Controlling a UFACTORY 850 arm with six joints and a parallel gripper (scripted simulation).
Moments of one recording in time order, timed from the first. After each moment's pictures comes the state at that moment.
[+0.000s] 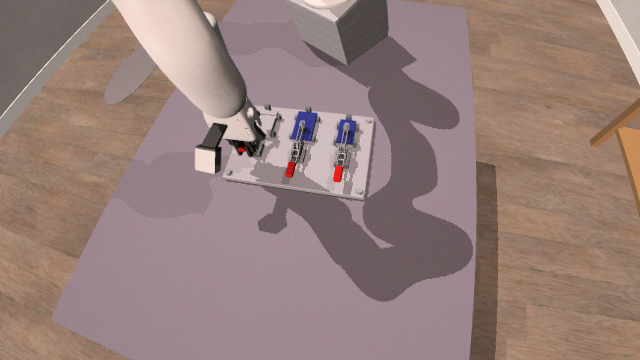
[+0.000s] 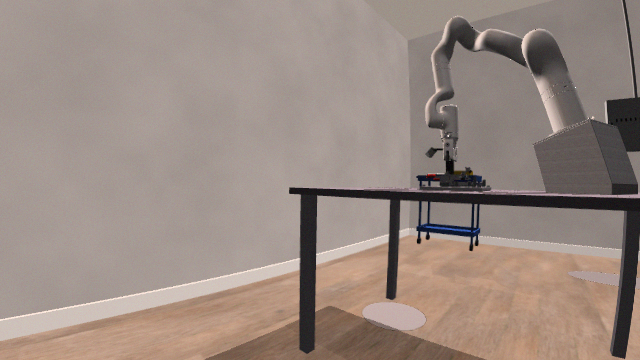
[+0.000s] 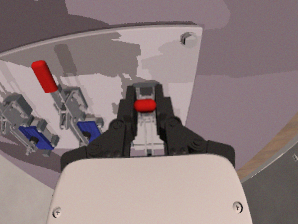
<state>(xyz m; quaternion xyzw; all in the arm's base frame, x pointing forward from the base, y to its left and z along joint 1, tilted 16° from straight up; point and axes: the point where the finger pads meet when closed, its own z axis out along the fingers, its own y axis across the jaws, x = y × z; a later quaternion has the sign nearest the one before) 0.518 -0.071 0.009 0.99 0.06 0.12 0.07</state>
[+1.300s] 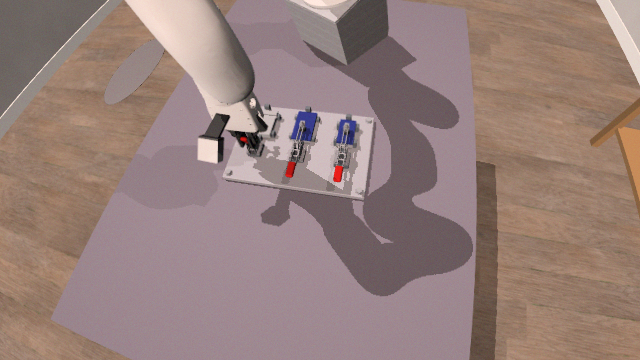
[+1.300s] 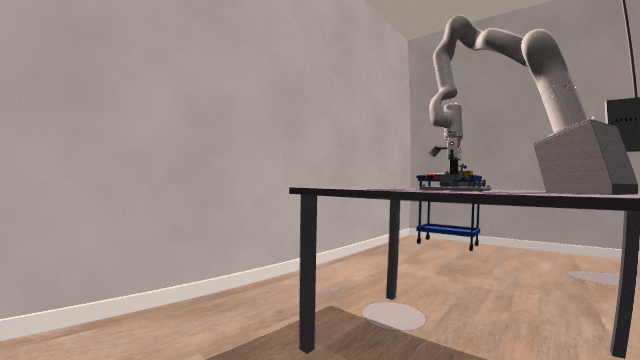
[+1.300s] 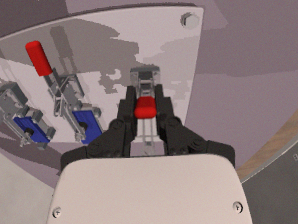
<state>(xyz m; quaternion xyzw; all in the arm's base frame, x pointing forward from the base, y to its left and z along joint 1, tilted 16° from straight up) 0.497 -0.073 0.009 0.99 0.06 0.12 0.07</state>
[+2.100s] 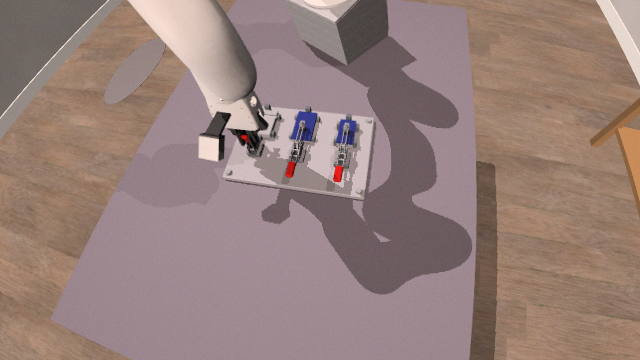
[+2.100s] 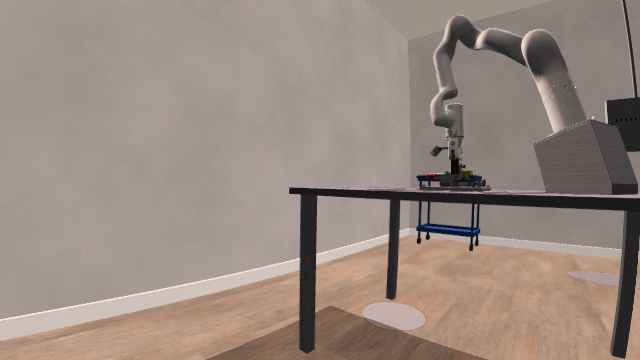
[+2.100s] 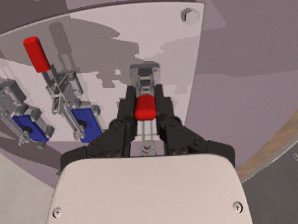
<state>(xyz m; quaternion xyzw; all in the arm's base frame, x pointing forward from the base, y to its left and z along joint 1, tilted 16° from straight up) 0.493 -0.074 0.008 0.99 0.06 0.12 0.07</state>
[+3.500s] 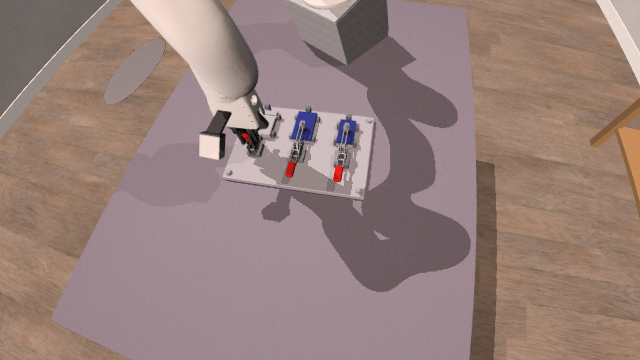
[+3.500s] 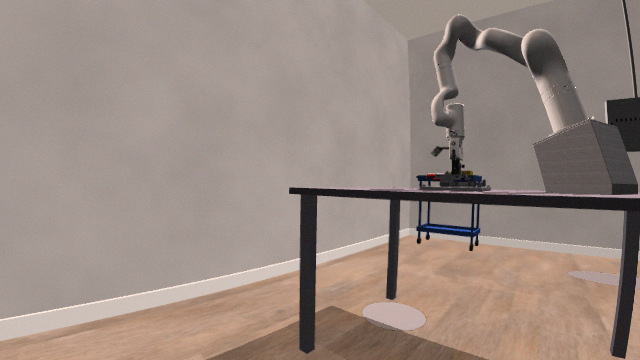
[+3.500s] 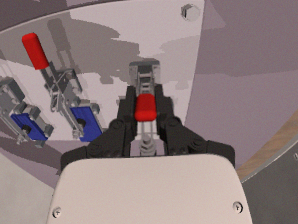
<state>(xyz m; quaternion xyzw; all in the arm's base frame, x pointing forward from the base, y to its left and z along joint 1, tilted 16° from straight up) 0.489 -0.074 0.007 0.99 0.06 0.12 0.07</state>
